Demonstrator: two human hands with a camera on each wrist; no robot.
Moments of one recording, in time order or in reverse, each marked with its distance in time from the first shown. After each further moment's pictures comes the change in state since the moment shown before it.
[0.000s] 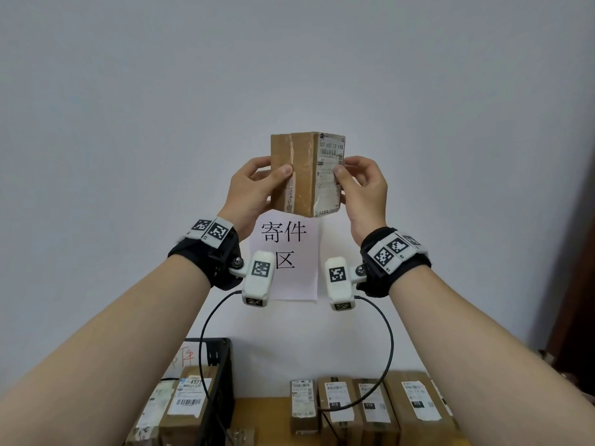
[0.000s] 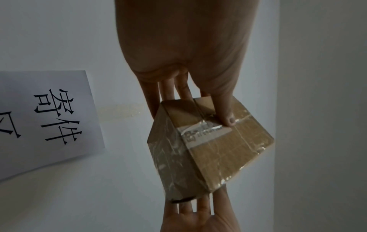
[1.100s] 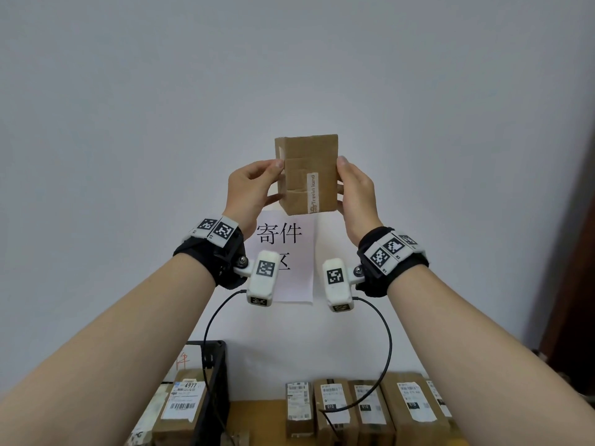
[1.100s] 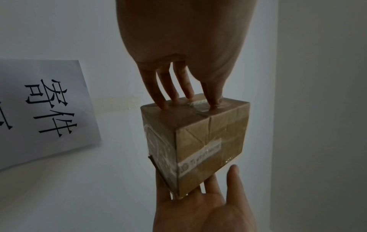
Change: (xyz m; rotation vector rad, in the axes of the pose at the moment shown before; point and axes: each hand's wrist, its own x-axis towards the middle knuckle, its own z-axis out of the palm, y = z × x) left_hand 0.008 -0.004 0.013 0.023 0.107 0.037; right_hand -0.003 -0.014 0.002 -0.046 -0.112 0.156
